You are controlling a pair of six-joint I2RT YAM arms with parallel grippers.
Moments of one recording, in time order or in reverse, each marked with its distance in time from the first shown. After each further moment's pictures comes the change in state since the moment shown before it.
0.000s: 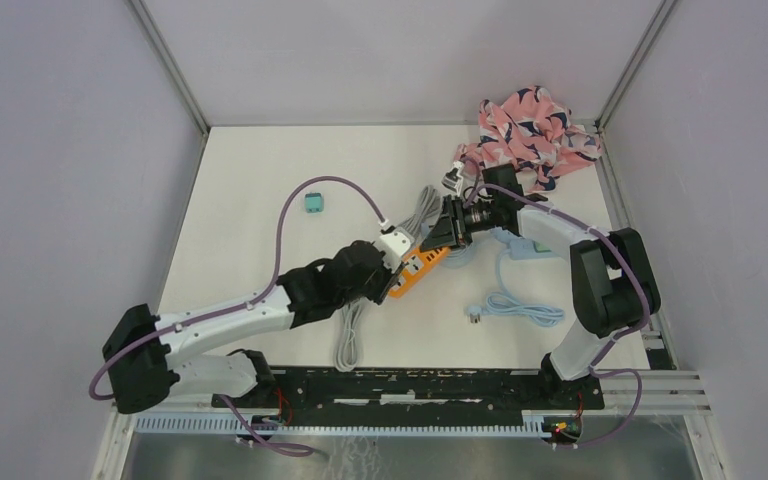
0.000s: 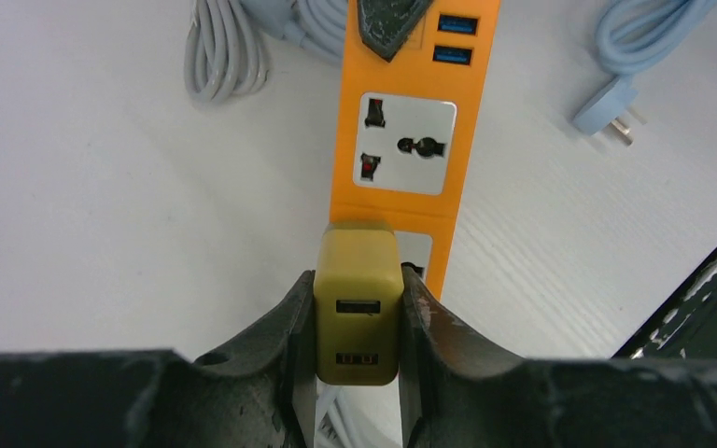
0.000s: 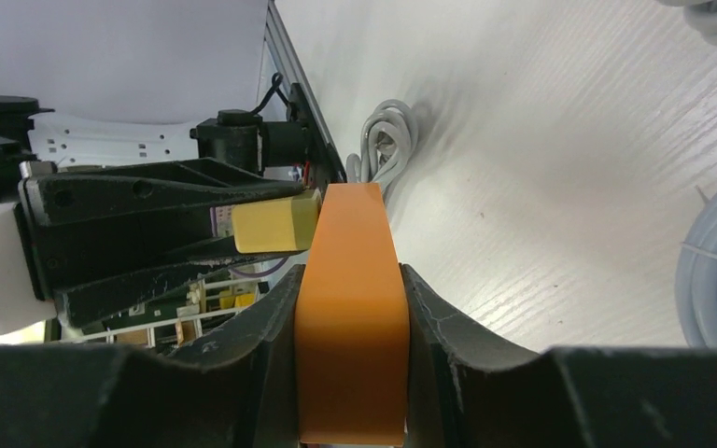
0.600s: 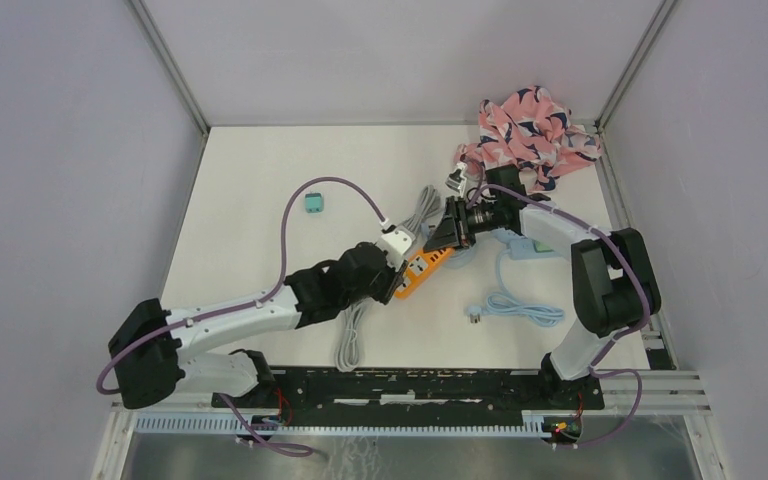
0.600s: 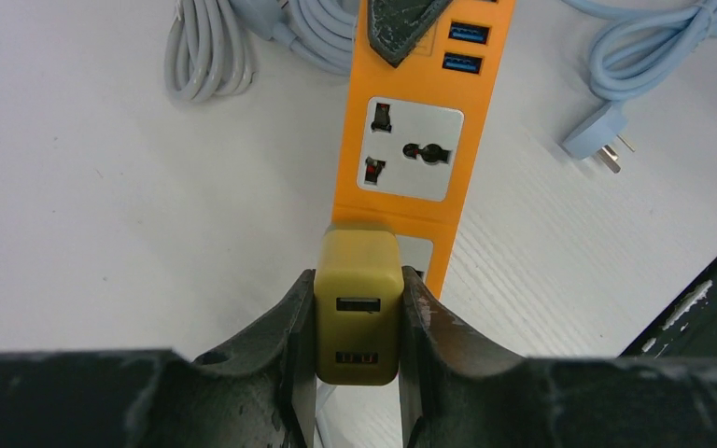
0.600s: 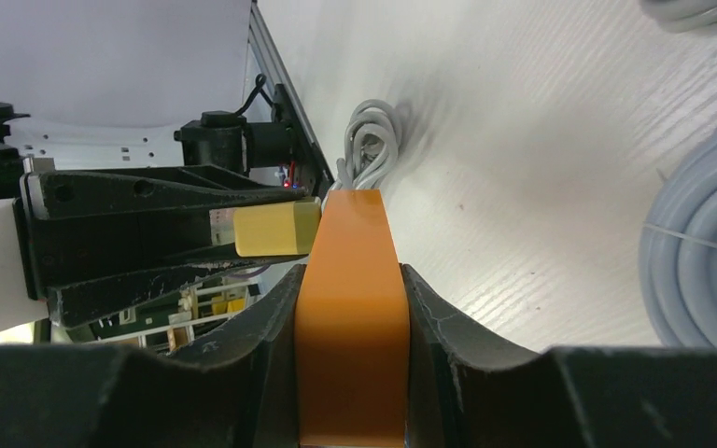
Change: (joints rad) left arm -0.004 -0.050 -0.121 0.171 -0.002 -0.079; right arm -0.010 0.000 0.002 -0.050 -0.001 -0.040
